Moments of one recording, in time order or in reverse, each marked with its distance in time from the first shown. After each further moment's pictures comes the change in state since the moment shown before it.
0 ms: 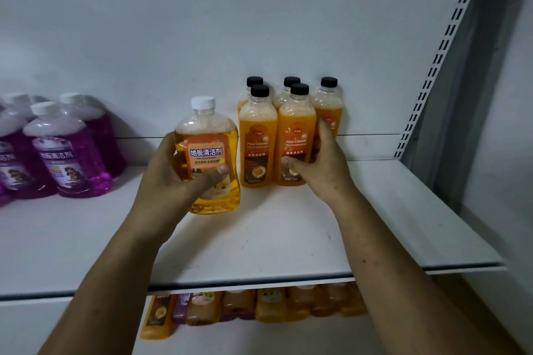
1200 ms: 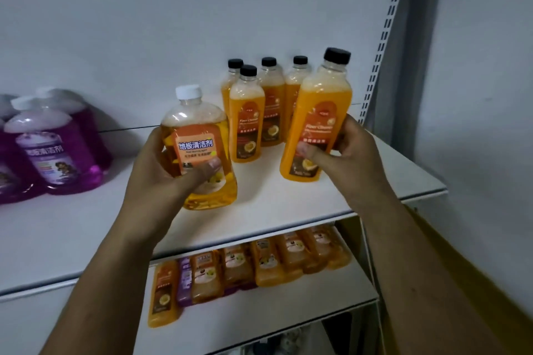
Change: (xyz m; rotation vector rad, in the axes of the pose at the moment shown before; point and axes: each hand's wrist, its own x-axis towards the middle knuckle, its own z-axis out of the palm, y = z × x) left_hand -0.041 0.017 -0.029 -0.019 -0.127 0.011; right_hand -0.117 -0.064 -0.042 0.094 0.177 0.081
